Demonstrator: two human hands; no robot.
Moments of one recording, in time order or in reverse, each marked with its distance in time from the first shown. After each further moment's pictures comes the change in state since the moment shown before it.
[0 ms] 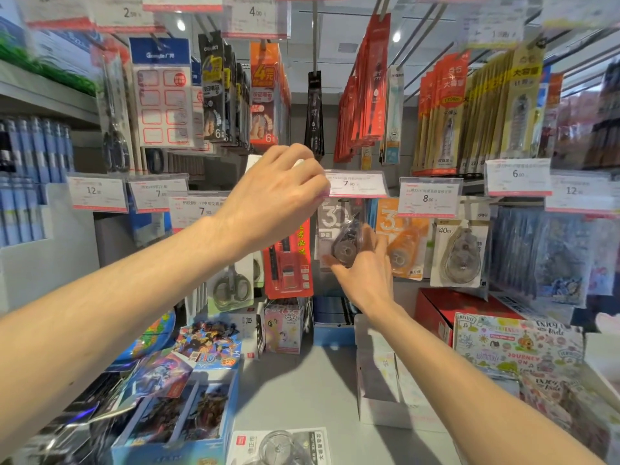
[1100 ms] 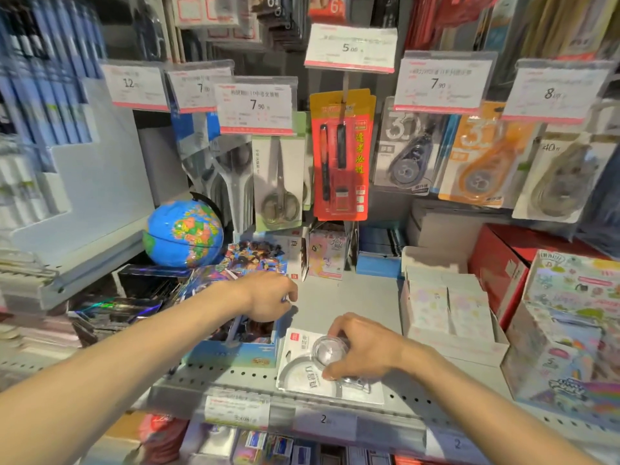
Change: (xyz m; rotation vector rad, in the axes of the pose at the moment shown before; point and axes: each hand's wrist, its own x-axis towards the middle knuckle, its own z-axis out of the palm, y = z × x) left_hand -0.216 0.080 0.064 -0.643 -1.421 -0.463; right_hand -0.148 0.041 0.087 -0.191 -1.079 -0.302
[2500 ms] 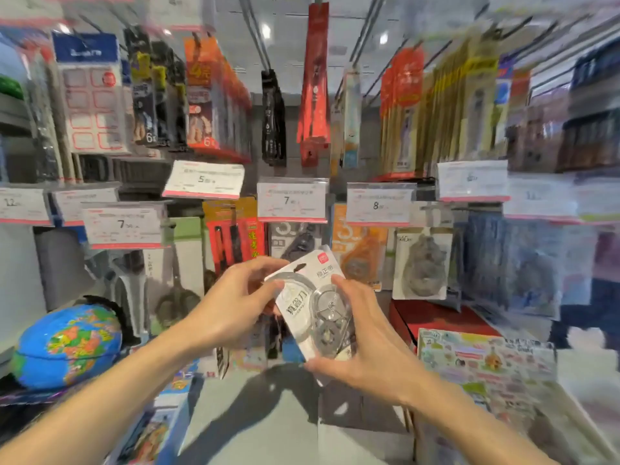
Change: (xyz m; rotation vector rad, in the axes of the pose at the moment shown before) left_hand 0.000 0.126 -0.124 -0.895 0.749 0.289; right_hand -0.102 0.070 -0.134 0.161 0.778 -0.208
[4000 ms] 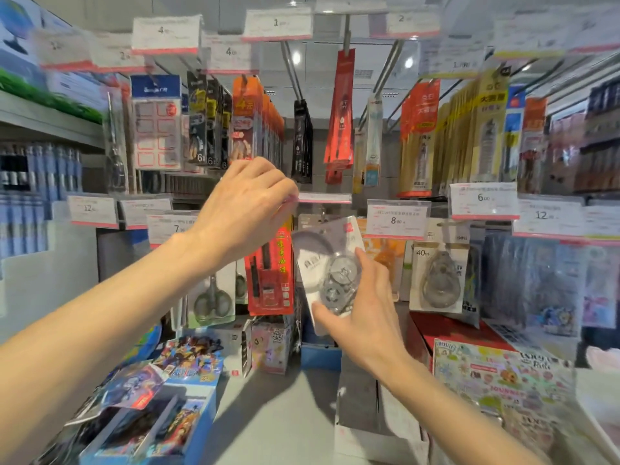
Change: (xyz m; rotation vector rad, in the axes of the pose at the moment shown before) left_hand 0.032 0.080 -0.072 1.182 0.448 0.732; right_hand 0.028 -0.042 0.004 -0.031 0.331 0.084
